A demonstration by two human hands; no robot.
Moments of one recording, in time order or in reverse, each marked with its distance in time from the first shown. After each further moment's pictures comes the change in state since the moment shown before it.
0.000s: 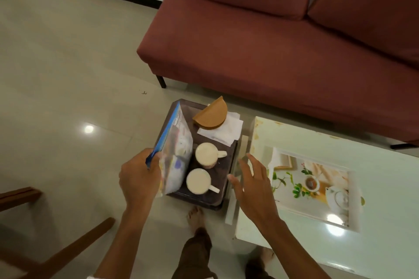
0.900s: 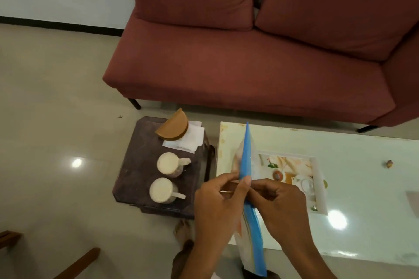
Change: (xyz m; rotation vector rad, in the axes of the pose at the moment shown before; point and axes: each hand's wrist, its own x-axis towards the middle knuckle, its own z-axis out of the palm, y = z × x) left_hand -0.196 0.201 0.031 -0.593 -0.606 0.050; right_hand -0.099 0.060 -0.162 0.689 0.243 0.085
